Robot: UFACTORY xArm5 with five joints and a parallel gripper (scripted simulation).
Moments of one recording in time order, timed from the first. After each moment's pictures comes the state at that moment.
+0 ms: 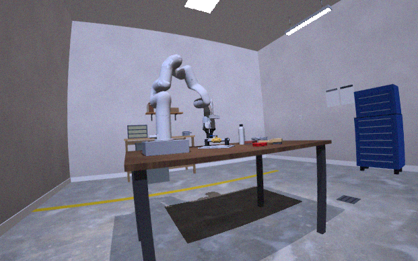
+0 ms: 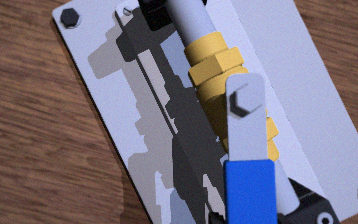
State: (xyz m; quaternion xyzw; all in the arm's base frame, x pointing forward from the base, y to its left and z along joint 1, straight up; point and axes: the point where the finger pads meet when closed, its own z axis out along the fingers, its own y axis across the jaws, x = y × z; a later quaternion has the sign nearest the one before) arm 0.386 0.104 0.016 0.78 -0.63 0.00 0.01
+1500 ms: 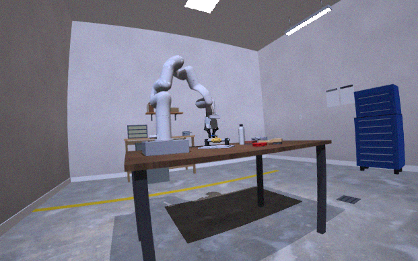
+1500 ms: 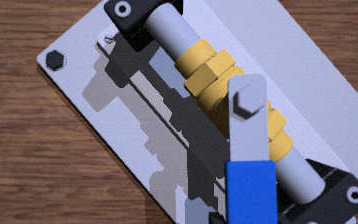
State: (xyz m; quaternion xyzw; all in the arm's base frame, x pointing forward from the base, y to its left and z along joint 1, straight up) arm 0.406 0.106 0.016 0.69 -0.72 0.00 0.00
